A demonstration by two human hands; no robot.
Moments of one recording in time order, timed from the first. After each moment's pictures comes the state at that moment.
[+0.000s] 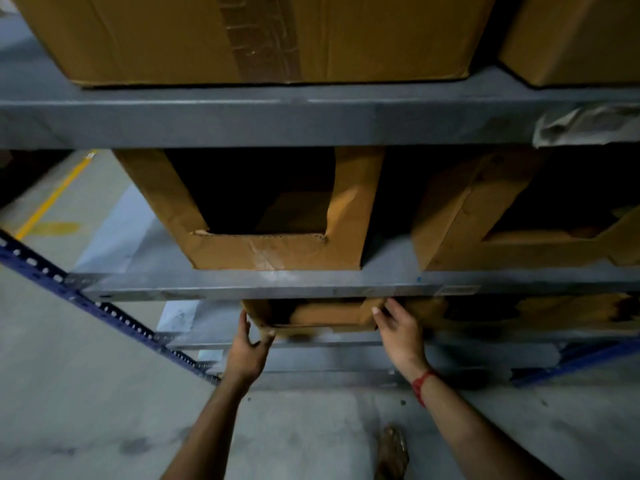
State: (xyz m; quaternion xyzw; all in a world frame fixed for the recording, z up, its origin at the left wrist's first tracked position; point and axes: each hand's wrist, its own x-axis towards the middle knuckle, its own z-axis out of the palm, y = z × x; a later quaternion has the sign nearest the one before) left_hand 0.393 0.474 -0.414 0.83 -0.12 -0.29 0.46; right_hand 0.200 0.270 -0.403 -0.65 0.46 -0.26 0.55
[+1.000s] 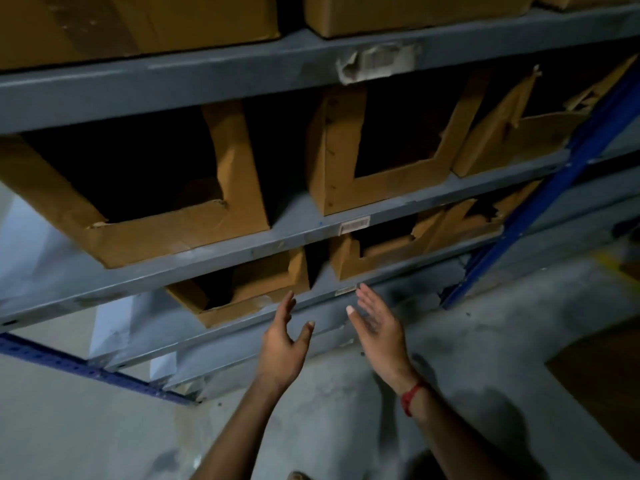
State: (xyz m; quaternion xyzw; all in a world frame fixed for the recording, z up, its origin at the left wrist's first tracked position) left_hand 0.222 0.452 -0.367 0.76 -0.38 -0.30 0.44; right_hand 0.059 0.368 -0.366 -0.61 0.47 -0.35 0.53
